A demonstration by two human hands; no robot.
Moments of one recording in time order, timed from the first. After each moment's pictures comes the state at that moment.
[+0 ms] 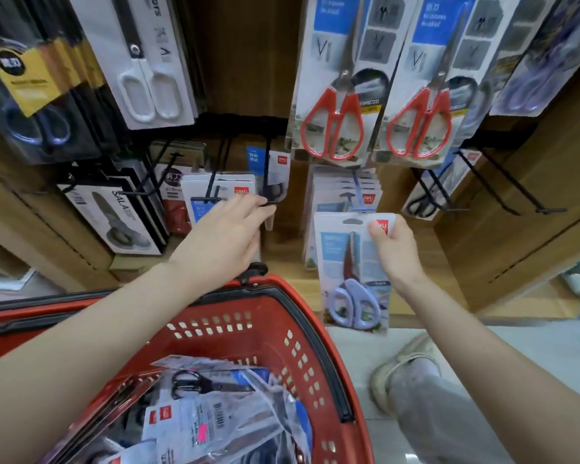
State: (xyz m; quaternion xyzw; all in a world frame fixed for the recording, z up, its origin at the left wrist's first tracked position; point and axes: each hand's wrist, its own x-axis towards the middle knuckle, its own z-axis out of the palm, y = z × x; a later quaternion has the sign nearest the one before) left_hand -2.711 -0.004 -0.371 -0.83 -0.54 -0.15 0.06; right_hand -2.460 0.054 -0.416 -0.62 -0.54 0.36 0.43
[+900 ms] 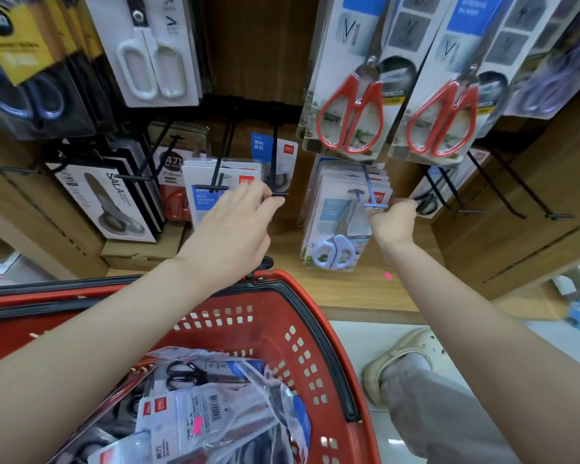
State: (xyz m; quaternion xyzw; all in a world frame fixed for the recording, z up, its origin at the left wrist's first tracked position) left_hand -2.707 -0.002 -0.377 -0.80 -0.57 -0.16 0.04; right_hand -2.478 0.115 -0.431 -0.76 -0.49 0.26 0.36
